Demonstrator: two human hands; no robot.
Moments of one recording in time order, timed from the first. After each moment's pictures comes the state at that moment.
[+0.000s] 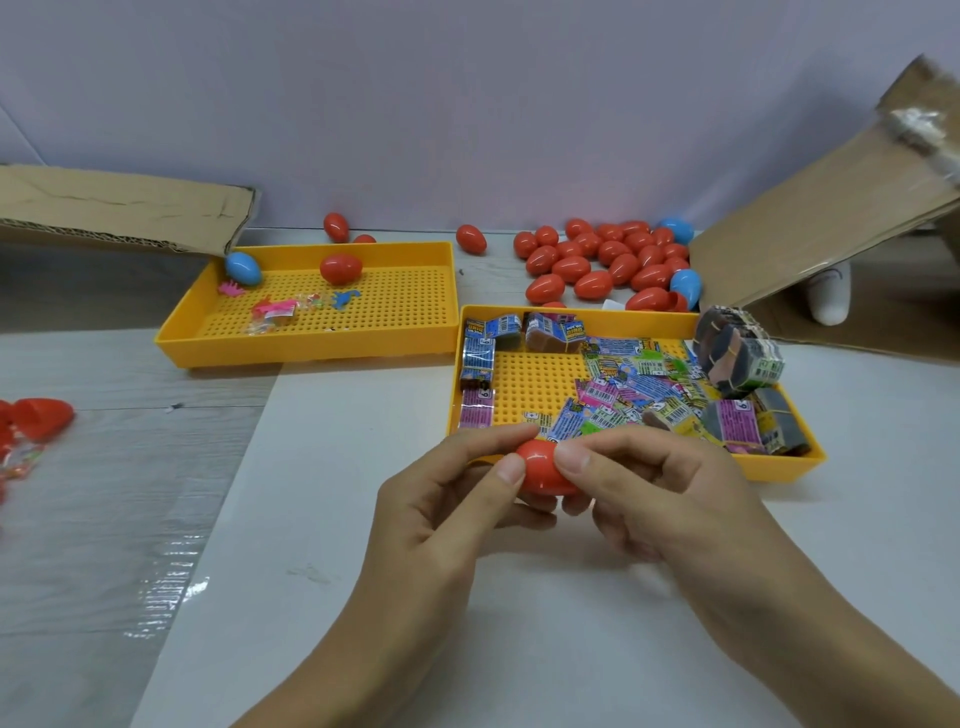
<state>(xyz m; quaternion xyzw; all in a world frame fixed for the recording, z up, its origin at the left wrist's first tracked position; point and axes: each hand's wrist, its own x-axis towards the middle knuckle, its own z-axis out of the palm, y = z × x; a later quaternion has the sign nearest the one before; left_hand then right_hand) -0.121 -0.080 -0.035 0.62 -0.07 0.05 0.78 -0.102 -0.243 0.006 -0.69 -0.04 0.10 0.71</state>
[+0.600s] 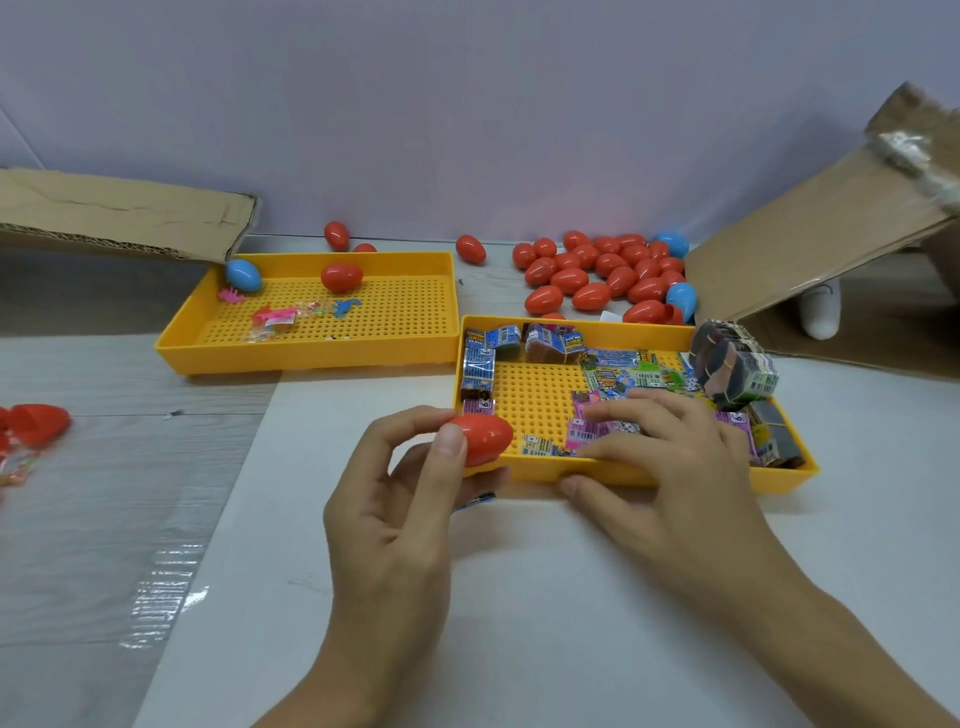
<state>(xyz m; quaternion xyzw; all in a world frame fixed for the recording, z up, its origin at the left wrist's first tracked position) -0.117 -0.080 -0.034 0.59 0.00 0.23 0.77 -0.080 -0.258 -0.023 -0.95 -0.14 -0.15 0.24</state>
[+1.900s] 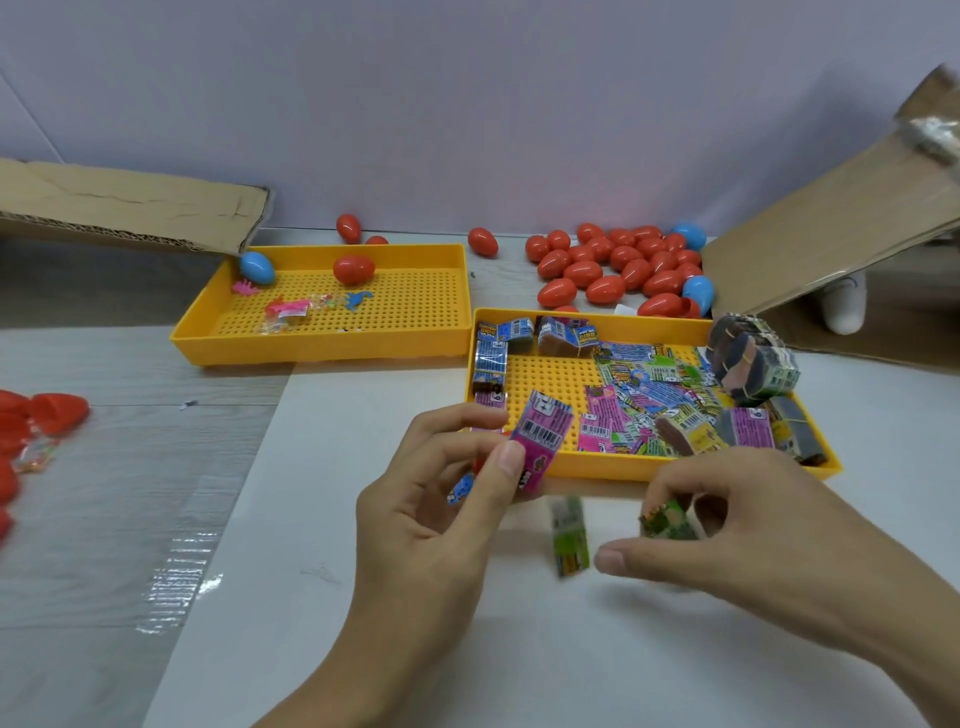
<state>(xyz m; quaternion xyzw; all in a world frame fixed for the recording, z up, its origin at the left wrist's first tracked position) -0.120 -0.082 -0.032 0.63 -0.02 0.19 0.75 -0.099 -0.275 0.028 -0.93 -0.11 0.14 0.34</state>
